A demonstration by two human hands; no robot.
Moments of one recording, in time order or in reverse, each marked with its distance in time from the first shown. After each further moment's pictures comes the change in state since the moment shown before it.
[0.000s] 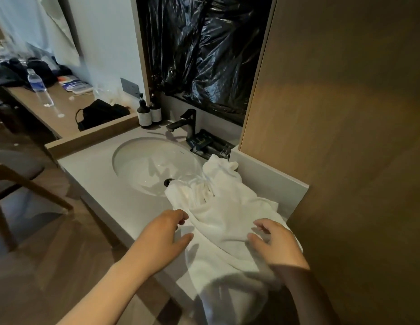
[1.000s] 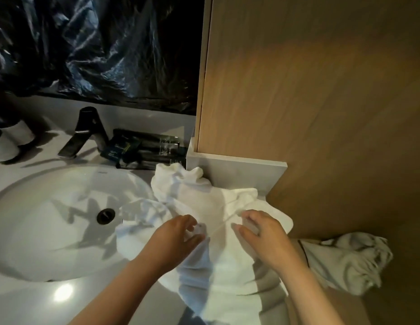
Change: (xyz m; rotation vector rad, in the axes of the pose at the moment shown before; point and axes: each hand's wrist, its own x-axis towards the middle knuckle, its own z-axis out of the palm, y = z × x) left_hand 0.205 -0.045 0.043 -0.051 -0.484 0.426; right_hand 0.086 -0.023 0.050 0.046 0.222 0.374
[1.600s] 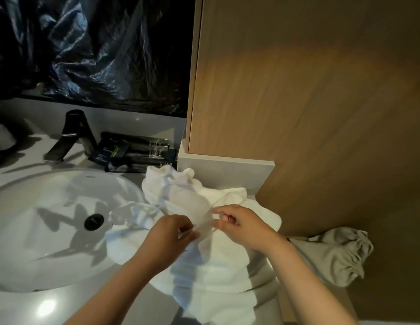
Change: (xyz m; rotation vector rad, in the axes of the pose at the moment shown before) left_hand -0.002 0.009 -0.008 -0.144 0.024 0.061; right_hand 0.027 -0.004 0.009 0.053 -0.203 -0.102
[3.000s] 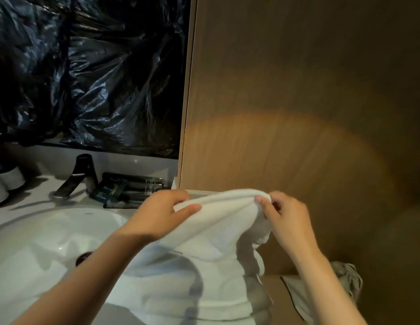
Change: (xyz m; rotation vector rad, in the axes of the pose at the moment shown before) left_hand 0.021 0.073 -0.088 0.134 0.173 0.339; right_hand -0.080 -0.053 -0.107 -0.158 0.724 -0.055
